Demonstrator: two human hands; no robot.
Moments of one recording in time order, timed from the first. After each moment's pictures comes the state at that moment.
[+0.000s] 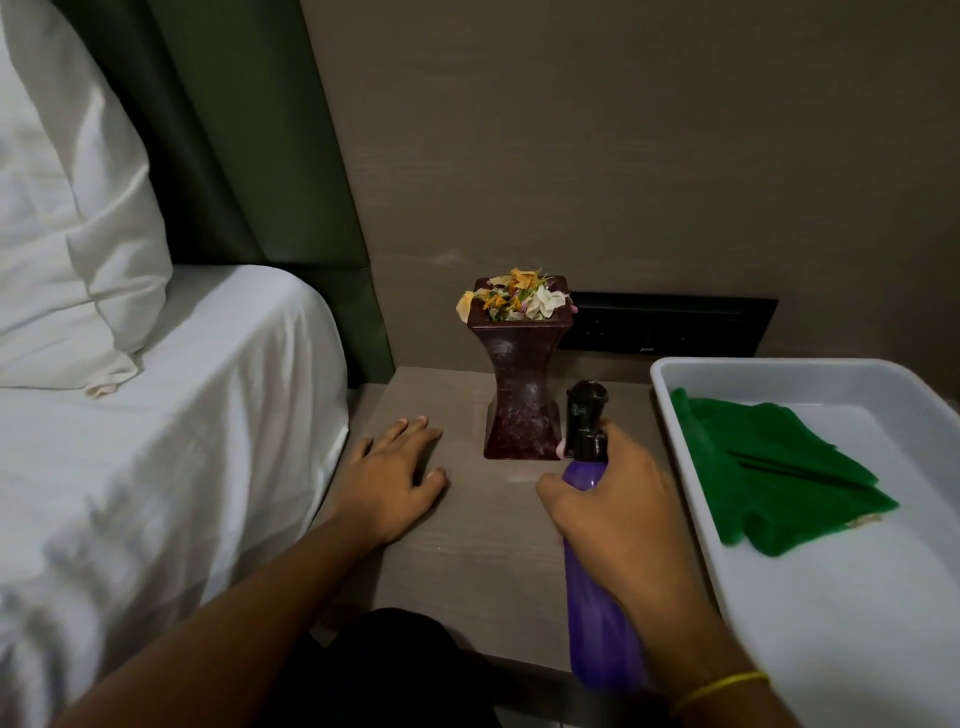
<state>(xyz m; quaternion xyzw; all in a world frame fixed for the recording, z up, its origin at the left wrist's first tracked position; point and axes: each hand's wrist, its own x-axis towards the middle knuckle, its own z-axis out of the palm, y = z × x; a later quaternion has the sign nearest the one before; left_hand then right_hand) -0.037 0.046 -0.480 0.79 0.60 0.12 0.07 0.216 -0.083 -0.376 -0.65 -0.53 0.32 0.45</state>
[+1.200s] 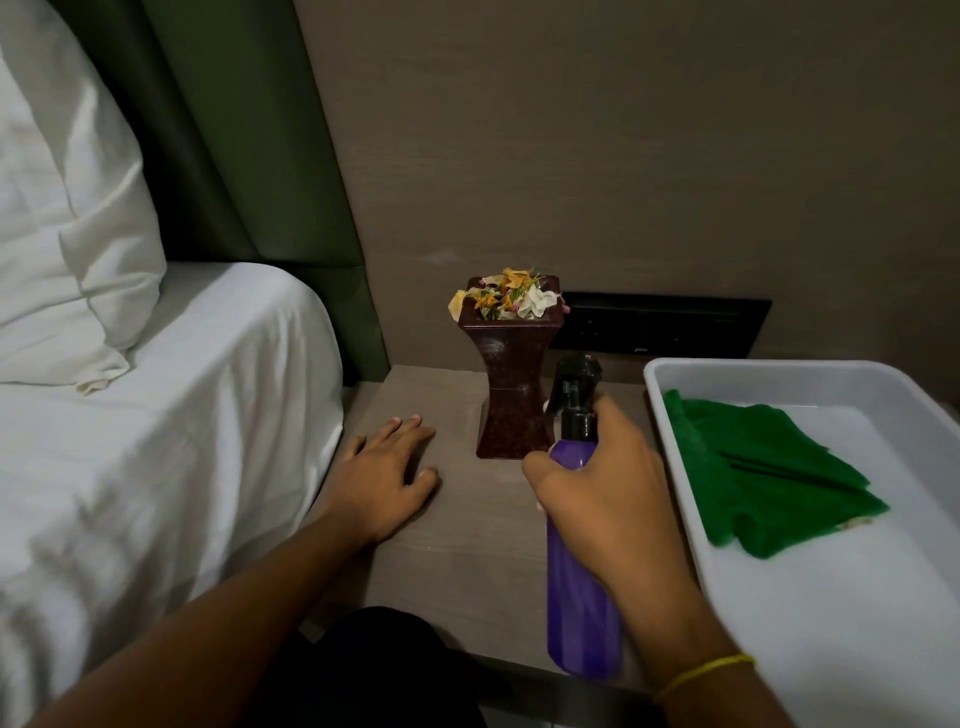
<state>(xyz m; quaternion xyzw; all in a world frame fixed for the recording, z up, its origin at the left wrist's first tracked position) -0.037 0.019 -0.498 0.78 0.61 0.10 0.09 0.212 -0.097 -0.373 -0.64 -0.51 0.34 0.46</state>
